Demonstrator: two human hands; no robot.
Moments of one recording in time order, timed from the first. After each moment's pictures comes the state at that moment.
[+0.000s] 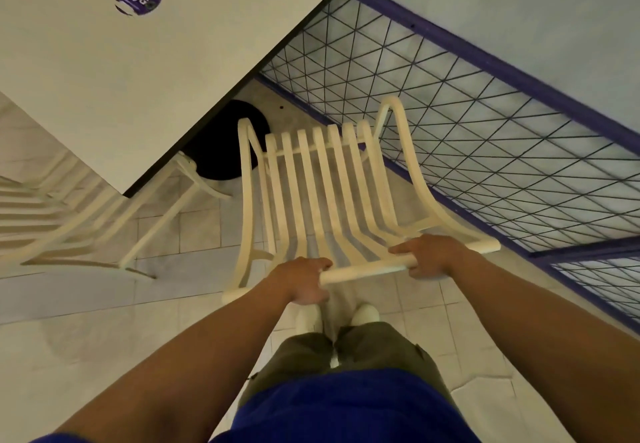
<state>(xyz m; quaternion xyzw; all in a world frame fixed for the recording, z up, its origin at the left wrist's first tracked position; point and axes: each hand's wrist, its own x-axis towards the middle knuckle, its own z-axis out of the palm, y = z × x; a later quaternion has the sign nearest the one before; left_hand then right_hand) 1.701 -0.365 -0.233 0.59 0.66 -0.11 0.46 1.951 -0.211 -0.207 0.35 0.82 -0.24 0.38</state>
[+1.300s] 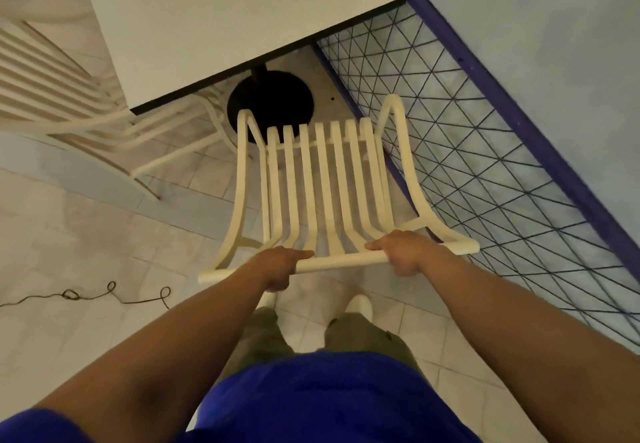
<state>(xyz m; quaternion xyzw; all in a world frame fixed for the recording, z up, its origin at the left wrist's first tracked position) 1.831 -0.321 -0.238 0.43 0.79 -0.07 0.43 1.993 -0.082 -0.220 0.14 0.89 -0.17 0.41</state>
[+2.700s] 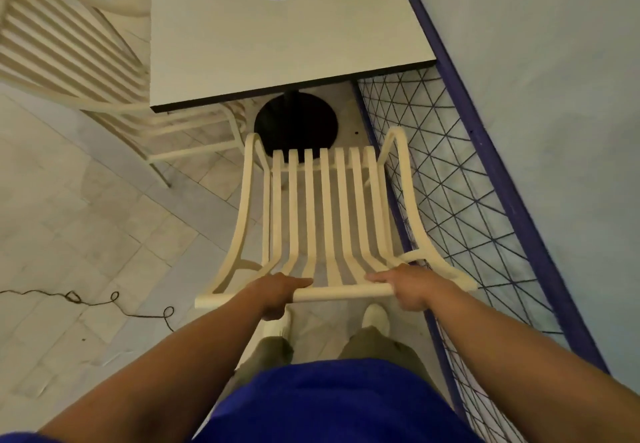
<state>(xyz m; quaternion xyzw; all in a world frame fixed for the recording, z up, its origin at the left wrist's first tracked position) 1.883 -0.239 -0.225 0.32 0.83 0.00 0.46 1.997 0.040 -0.220 0.05 0.88 -0.15 0.45</state>
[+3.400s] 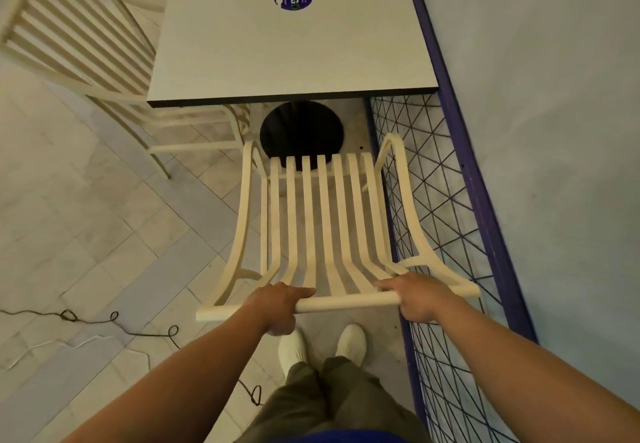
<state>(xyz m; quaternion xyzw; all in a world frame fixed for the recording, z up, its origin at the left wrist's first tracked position) 1.917 -0.160 -0.226 0.29 0.87 0.02 0.40 1.993 0.138 -0.218 0.02 0.91 -0.11 0.41</state>
